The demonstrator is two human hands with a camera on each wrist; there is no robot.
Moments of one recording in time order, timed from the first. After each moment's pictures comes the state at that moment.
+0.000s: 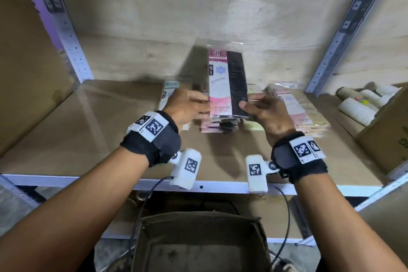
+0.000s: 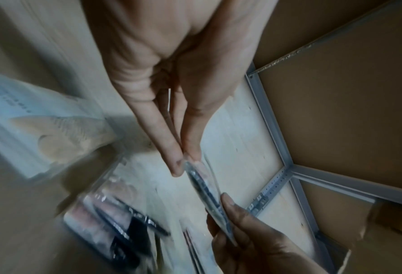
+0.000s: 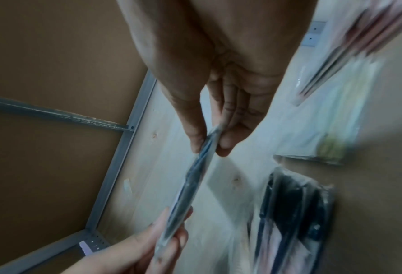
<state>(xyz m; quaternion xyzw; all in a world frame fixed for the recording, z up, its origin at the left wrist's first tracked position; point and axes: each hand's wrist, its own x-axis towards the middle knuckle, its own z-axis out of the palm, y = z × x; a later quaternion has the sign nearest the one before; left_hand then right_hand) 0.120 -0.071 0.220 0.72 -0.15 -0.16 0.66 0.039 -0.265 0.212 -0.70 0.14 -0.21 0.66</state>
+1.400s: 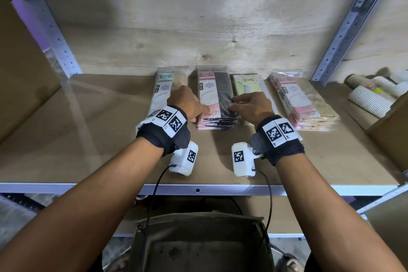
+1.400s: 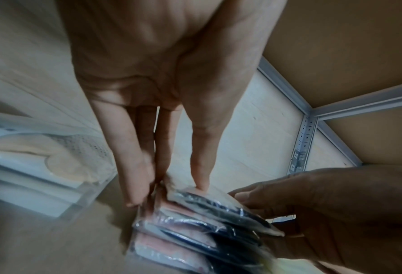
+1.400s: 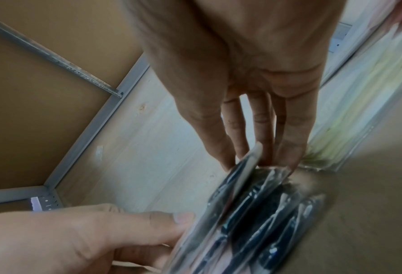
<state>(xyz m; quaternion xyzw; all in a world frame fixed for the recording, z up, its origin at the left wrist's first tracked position) 0.164 -0.106 0.193 0.87 -0.10 -0.15 0.45 0.099 -0.280 0.181 -0.87 0.23 -0.12 0.42</state>
